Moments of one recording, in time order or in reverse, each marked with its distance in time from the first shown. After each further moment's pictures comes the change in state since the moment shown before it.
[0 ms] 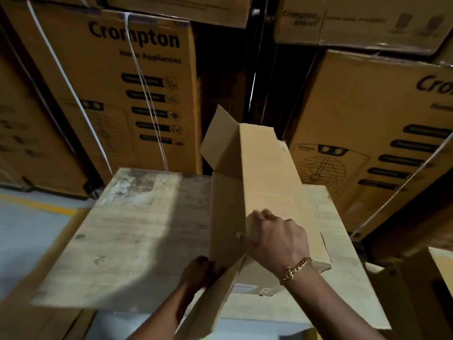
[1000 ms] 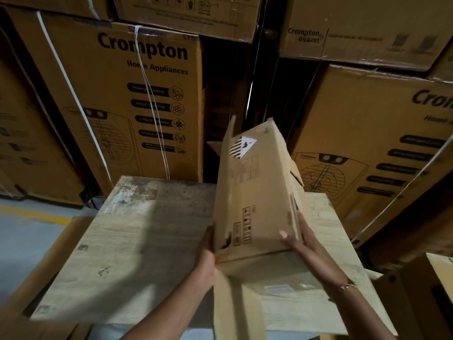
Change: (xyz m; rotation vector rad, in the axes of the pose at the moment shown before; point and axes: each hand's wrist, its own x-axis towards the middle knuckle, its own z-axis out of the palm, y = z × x) left_hand 0.000 0.058 -0.022 -0.966 0.091 0.037; right_hand -0.008 0.051 0.042 1.138 -0.205 0.300
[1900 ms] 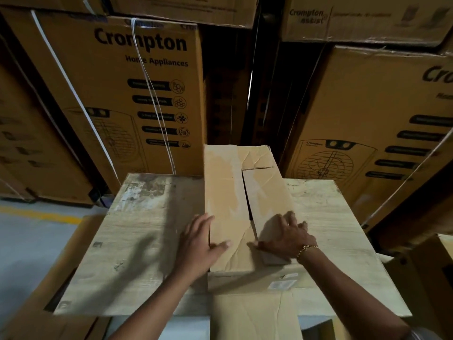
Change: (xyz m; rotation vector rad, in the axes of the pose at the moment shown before) left_hand -0.011 0.033 -0.075 1.353 -0.072 0.724; right_hand 0.062 0.019 0.054 -0.870 -0.068 0.232
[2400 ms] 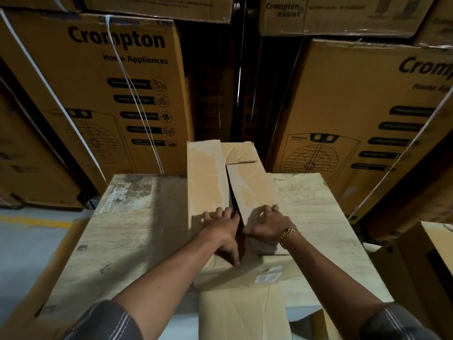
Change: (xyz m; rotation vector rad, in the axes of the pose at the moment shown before) left_hand 0.065 0.101 0.036 0.677 -0.635 0.080; right_hand 0.011 0.000 -0.015 0.170 -0.007 0.009
